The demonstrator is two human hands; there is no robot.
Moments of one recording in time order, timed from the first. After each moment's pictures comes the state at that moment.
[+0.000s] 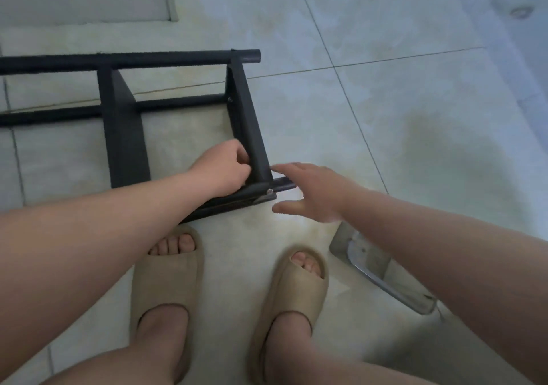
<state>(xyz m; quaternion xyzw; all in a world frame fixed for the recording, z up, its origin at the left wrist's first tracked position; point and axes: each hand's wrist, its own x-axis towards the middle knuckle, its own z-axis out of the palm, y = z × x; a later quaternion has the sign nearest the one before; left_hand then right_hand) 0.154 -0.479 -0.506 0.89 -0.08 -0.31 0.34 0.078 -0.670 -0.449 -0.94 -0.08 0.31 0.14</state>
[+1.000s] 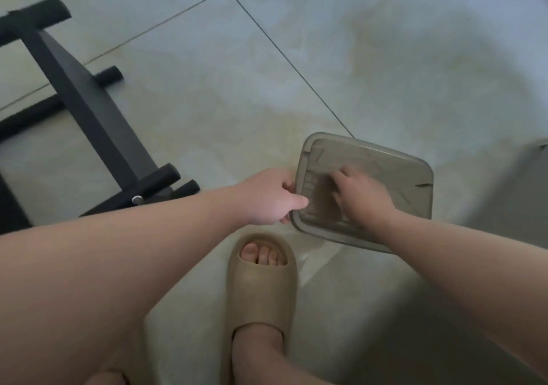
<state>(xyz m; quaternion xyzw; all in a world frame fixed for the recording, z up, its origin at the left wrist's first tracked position) 0.051 -0.675 -0.520 0.73 -0.22 -0.57 0.31 -0.081 -0.854 -0.587 -0.93 0.23 0.27 0.06</state>
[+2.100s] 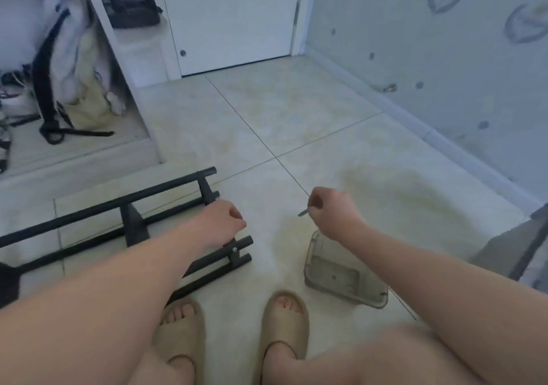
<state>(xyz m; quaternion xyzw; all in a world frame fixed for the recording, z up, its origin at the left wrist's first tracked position) 0.088 -0.521 -0.304 0.88 -0.16 -0.34 0.29 -0.017 -0.738 -0.299 -0.92 0.27 0.02 0.28</state>
